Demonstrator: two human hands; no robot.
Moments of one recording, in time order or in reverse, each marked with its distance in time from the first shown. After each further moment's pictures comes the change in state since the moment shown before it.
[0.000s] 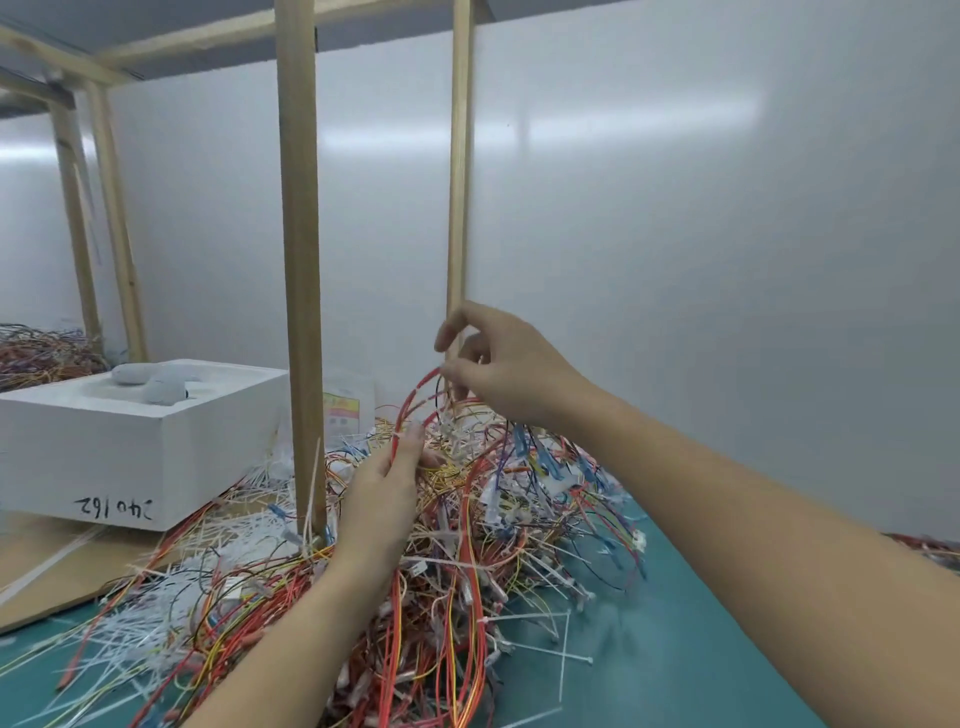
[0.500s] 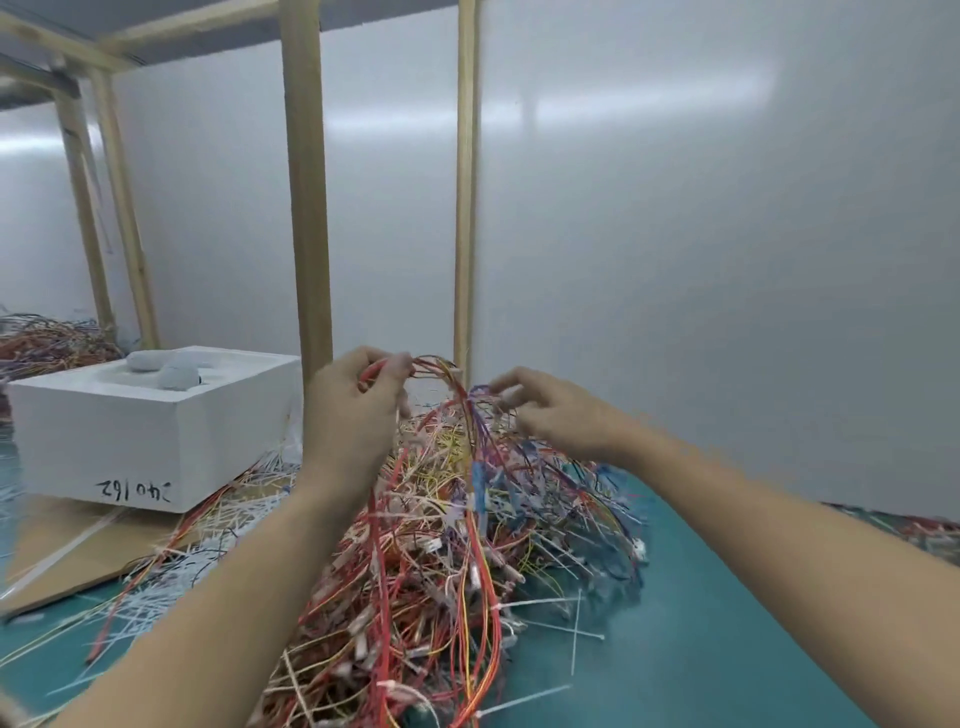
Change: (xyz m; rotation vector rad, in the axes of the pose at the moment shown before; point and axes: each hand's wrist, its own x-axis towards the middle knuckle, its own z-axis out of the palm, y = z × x) left_hand 0.014 0.054 -0.026 0.086 0.075 0.371; right_hand -0.036 0.063 0.003 0.003 -0.248 0.300
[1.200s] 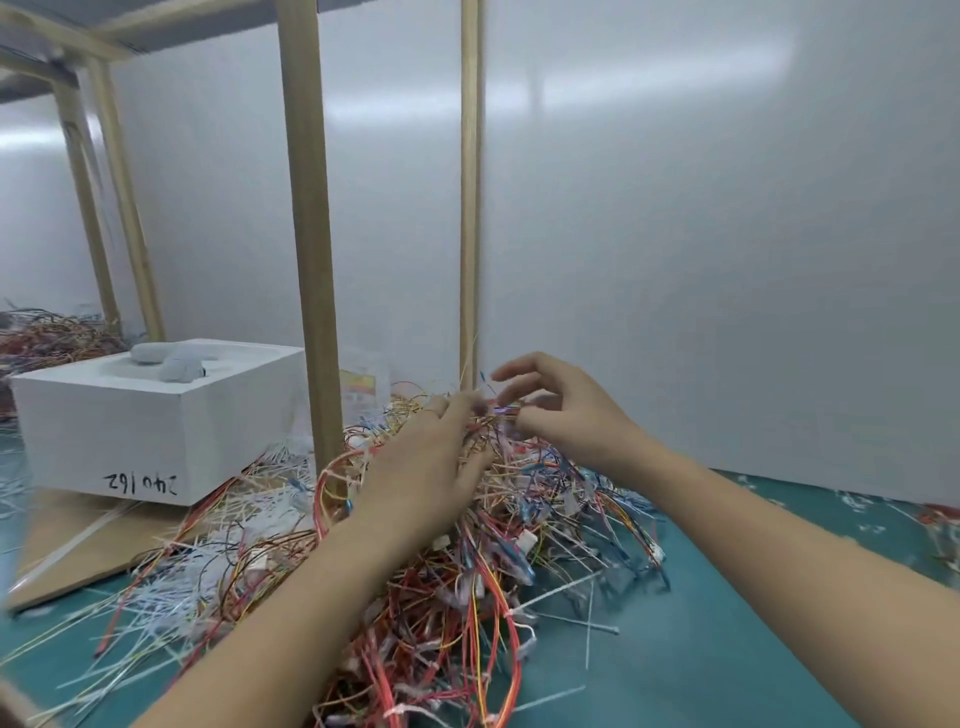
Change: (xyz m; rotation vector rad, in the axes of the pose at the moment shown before) left_hand -0.026 -0.039 0.024 0.806 -0.453 0.274; right_hand -0.011 0.005 0.021 0.323 0.188 -0.158
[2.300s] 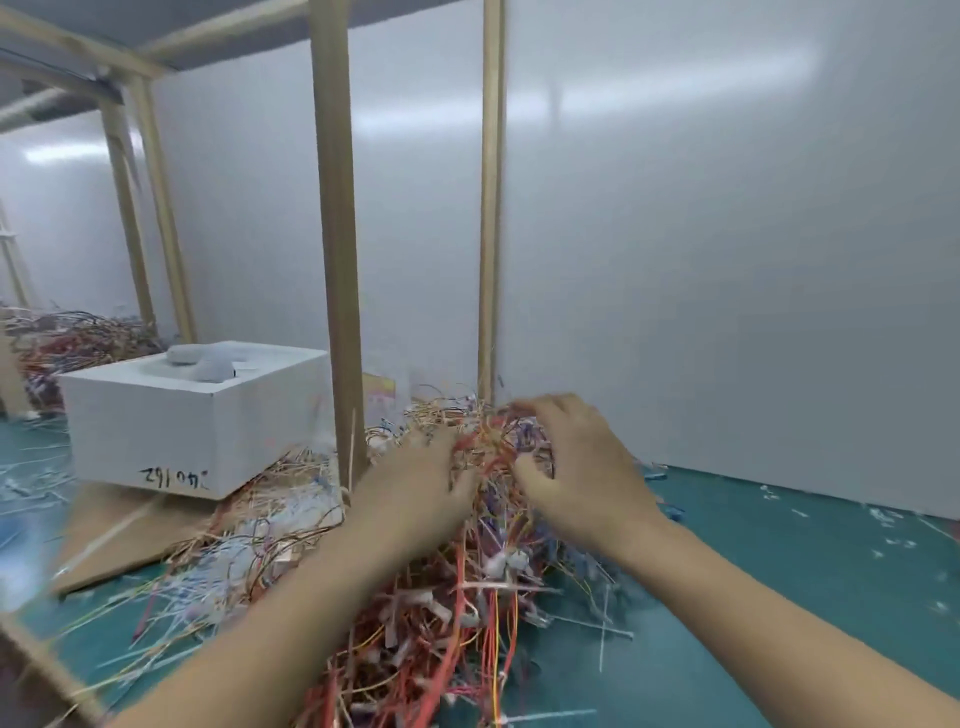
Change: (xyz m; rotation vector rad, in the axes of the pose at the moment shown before) left_hand -0.010 -0.025 0.008 0.224 -0.163 -0.207; right_hand -0.040 -0.008 0.036 -0.624 0.158 -0.079
